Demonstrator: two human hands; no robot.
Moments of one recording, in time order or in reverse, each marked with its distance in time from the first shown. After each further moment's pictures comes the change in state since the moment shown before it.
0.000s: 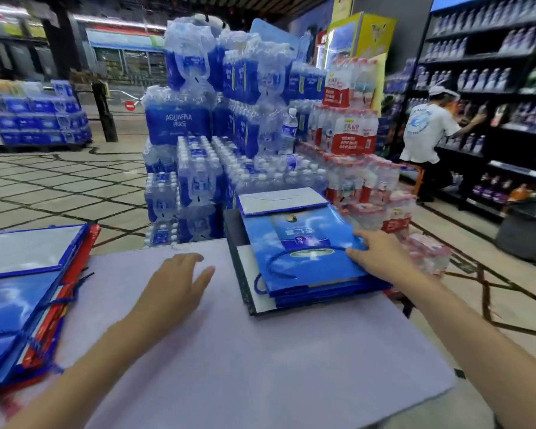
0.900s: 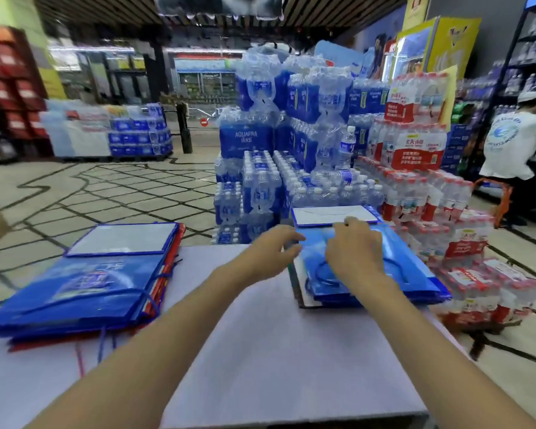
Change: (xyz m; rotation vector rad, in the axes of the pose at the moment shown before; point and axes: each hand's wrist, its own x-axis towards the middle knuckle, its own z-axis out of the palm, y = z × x) left_hand 0.000 0.080 -0.060 -0.235 -0.148 0.227; right_hand -0.066 -0.135 0.002 -0.214 0.242 -0.329
